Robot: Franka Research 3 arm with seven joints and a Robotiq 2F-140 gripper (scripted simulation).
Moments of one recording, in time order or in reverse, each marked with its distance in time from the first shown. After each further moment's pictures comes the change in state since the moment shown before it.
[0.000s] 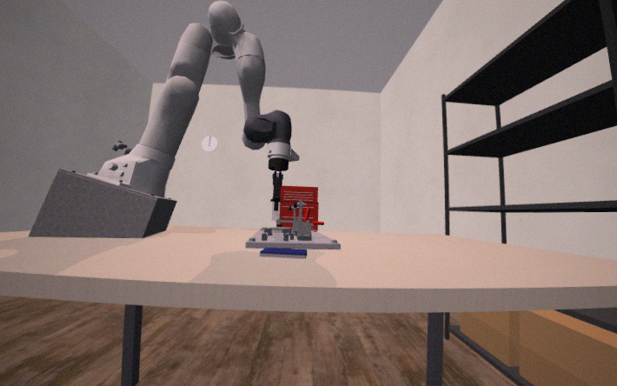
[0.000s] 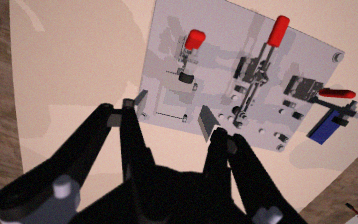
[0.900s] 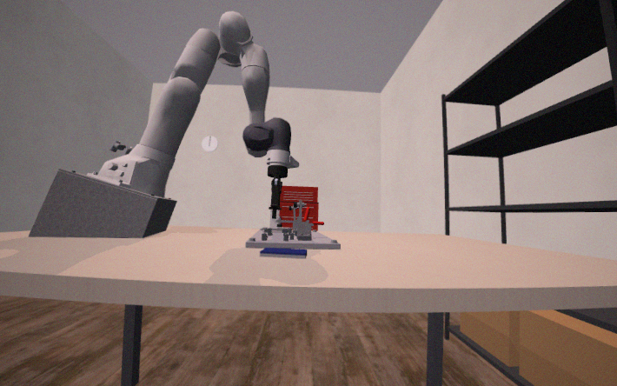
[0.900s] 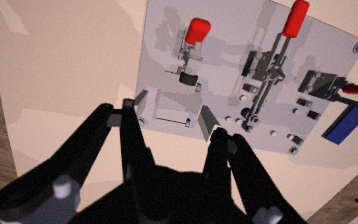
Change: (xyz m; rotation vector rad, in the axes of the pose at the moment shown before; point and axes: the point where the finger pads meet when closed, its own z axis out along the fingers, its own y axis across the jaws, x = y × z) arm -0.003 -0.001 0.028 -0.001 -0.009 0.039
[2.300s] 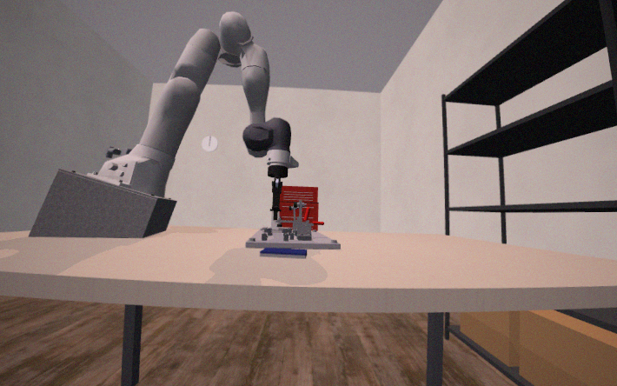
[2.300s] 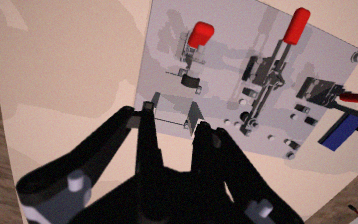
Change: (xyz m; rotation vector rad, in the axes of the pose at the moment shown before) arm 0.002 -0.001 0.000 0.002 0.007 -0.038
